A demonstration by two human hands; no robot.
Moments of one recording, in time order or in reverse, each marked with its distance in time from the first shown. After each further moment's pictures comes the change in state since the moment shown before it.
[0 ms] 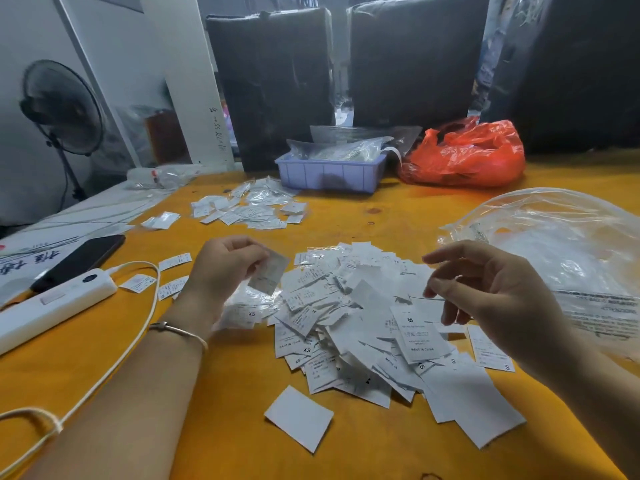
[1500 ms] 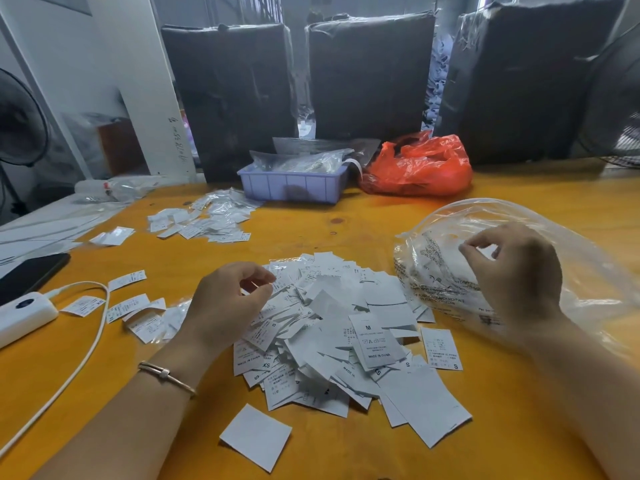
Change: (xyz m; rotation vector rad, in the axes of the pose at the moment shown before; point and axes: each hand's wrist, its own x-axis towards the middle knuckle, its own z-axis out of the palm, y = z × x) left_hand -0.027 -0.007 0.045 0.457 -0.056 0.326; right_hand 0.028 0.042 -0.063 -0.848 0.584 -0.031
